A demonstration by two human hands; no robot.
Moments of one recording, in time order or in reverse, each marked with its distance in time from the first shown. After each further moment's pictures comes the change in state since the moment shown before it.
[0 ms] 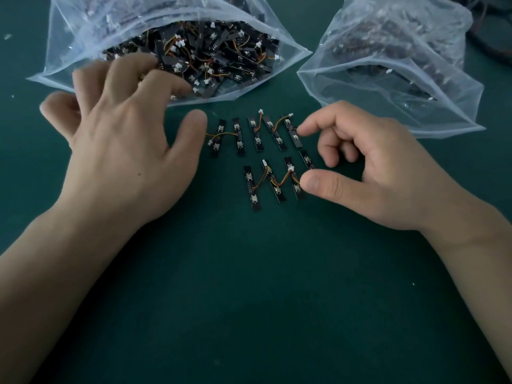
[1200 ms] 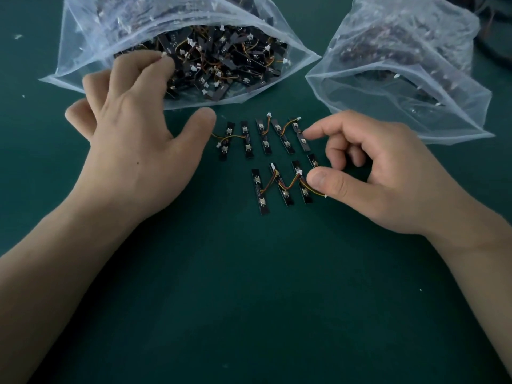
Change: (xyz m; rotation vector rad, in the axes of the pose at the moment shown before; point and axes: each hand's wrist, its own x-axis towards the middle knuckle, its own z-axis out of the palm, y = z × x) left_hand 0.007 -0.002 0.002 -0.091 0.013 -0.098; right_hand 0.002 0.000 0.004 -0.014 0.028 0.024
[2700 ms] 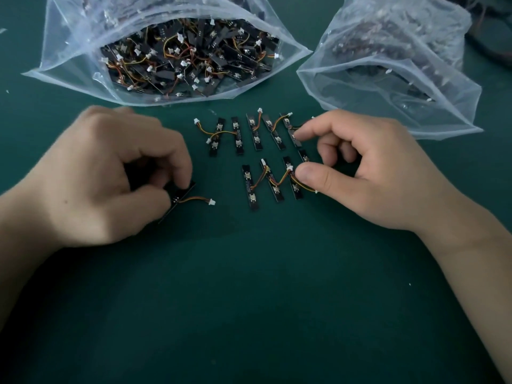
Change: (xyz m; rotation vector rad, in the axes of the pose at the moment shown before) left_hand -0.005 -0.018 -0.037 -0.214 -0.524 0.446; right_hand -0.001 0.002 0.001 -0.046 0.023 0.000
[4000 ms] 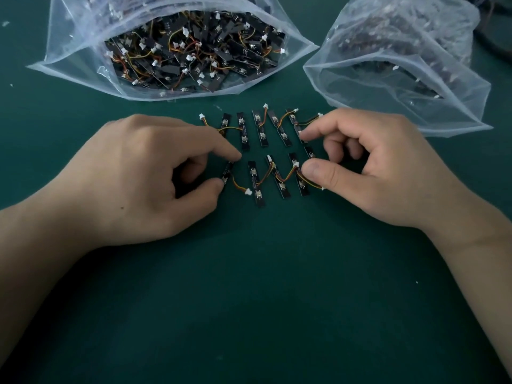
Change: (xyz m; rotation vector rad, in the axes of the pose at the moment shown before) left_hand 0.003 -0.003 0.023 0.110 0.117 0.080; right_hand 0.001 0.003 0.001 0.000 0.001 -0.020
